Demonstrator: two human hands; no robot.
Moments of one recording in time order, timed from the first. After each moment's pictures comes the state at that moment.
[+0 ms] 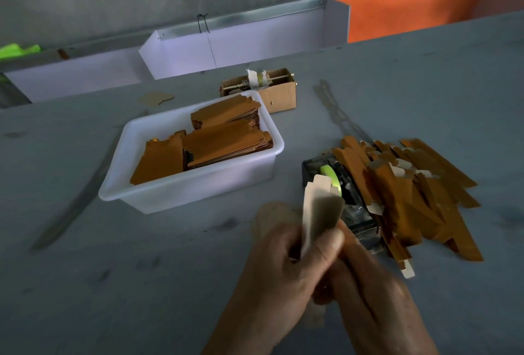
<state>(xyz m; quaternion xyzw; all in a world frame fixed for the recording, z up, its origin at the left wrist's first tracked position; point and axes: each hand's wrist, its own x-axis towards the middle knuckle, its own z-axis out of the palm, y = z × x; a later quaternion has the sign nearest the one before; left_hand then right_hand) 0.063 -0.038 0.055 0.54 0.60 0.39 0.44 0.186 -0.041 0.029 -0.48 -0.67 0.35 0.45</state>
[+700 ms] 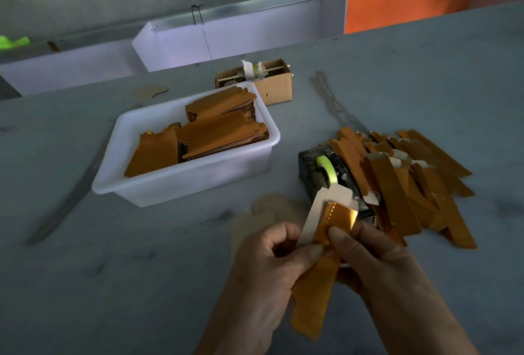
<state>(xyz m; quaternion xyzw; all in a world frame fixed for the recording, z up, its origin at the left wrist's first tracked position) 0.059 -0.043 0.048 0.45 0.60 0.42 0.52 0.197 -0.026 0.032 -0.45 -0.37 0.68 0.45</state>
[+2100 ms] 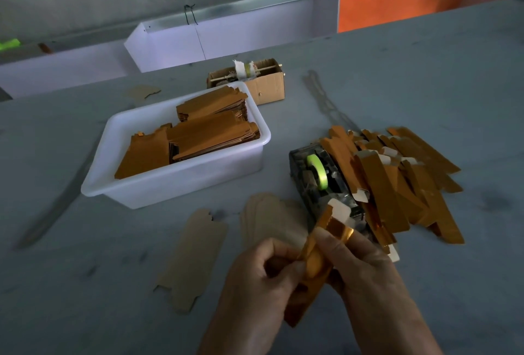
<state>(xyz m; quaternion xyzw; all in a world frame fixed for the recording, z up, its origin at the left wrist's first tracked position) 0.061 -0.052 0.033 0.42 0.65 0.38 0.51 0.190 -0.030 0.023 -0.50 -0.31 0.67 0.45</state>
